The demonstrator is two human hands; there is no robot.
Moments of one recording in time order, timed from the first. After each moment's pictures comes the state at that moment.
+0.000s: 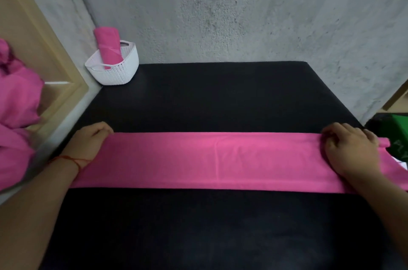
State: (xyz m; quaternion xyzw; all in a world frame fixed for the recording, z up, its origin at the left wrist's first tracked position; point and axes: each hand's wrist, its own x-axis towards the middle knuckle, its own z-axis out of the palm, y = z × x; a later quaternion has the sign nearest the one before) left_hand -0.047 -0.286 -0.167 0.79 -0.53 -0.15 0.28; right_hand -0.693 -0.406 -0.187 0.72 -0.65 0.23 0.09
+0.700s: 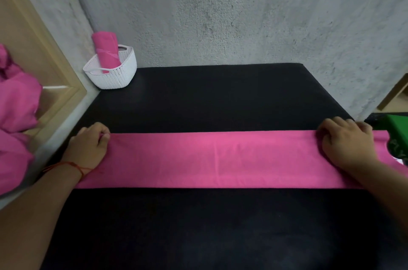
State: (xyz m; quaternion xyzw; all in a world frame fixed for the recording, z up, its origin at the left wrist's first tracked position) left_hand -0.046 -0.290 -0.176 0.81 -0.56 0.00 0.17; right_hand -0.695 -0.419 -0.175 0.73 -0.64 0.18 0.13
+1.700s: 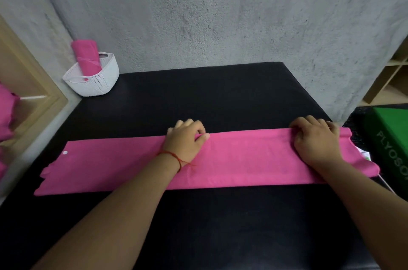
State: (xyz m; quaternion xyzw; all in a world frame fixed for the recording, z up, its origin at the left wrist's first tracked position) left_hand -0.333 -0.372 -0.171 0.68 -0.71 -0.07 0.18; right_hand -0.701 -0.425 -0.201 0.72 -0.64 0.25 0.09
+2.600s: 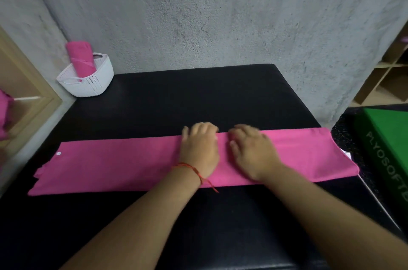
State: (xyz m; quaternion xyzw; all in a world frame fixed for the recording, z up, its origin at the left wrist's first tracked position) left_hand -0.417 -0.345 -0.158 0.69 -0.71 0.01 0.15; right_hand -0.598 -0.368 -0.166 0.82 -0.55 0.12 -0.06
